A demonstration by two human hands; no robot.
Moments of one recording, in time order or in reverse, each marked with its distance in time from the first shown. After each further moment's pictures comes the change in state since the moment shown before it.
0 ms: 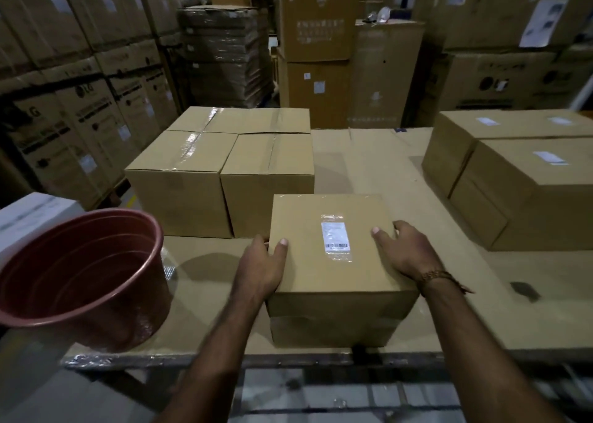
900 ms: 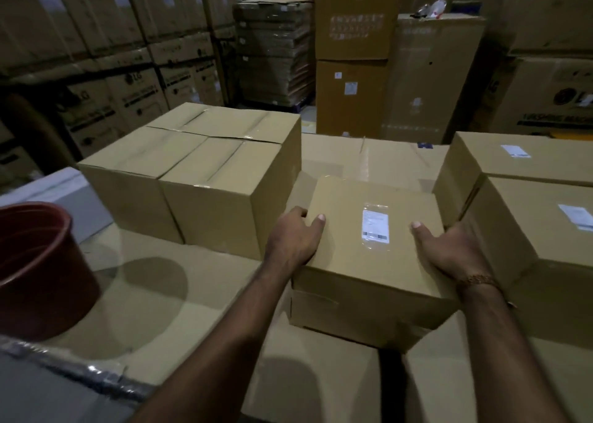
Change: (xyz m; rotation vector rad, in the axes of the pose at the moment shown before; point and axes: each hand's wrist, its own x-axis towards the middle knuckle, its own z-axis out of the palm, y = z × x) left_hand 0.092 0.199 0.203 0.087 0.125 0.008; right_hand 0.247 0.133 -0.141 0.060 -0.038 0.052
